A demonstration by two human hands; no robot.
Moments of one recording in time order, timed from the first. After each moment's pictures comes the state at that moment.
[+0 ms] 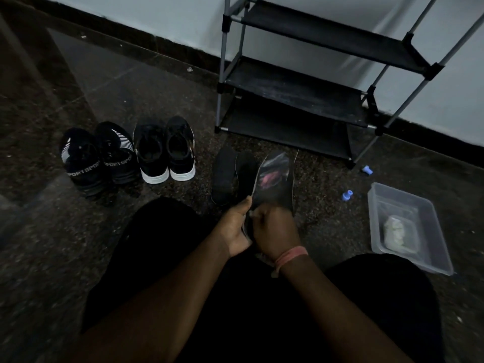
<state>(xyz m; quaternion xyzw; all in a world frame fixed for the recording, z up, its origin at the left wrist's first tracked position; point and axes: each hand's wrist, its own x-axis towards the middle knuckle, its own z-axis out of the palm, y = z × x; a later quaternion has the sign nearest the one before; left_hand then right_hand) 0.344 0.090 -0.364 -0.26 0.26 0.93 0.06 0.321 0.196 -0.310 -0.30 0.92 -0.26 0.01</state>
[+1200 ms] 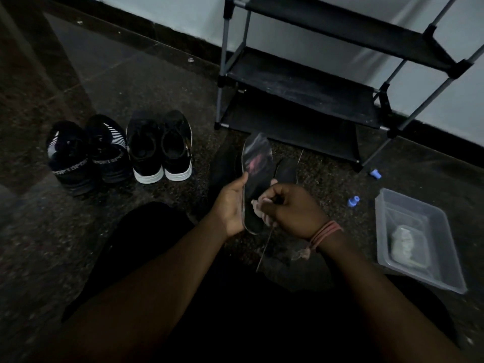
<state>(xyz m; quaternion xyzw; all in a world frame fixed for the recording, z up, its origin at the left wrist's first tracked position) 0.291 0.056 -0.361 -0.18 0.23 0.95 0.07 0.250 0.201 -0.280 -0.27 0.82 -0.44 0.25</state>
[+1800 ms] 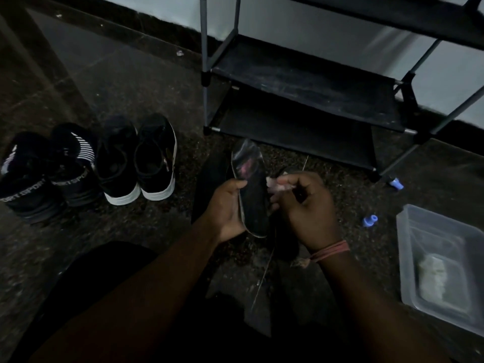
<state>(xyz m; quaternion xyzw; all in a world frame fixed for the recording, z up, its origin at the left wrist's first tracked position) 0.210 0.035 -0.388 -0.19 0.23 0.95 0.07 0.159 0.194 -0.329 -0.23 0.80 -0.55 0.02</state>
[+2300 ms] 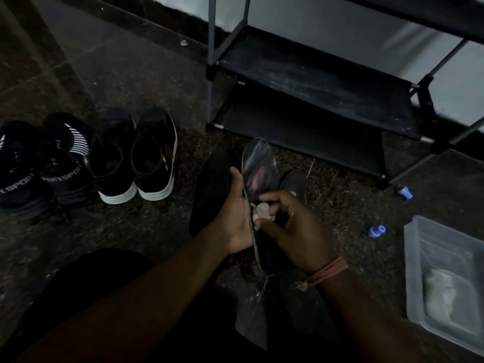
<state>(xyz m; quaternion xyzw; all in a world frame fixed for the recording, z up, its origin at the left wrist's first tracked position) 0.199 0.044 -0.379 -0.19 0.22 0.95 0.13 0.166 0.187 -0.339 -0.33 0.84 -0.41 0.13</state>
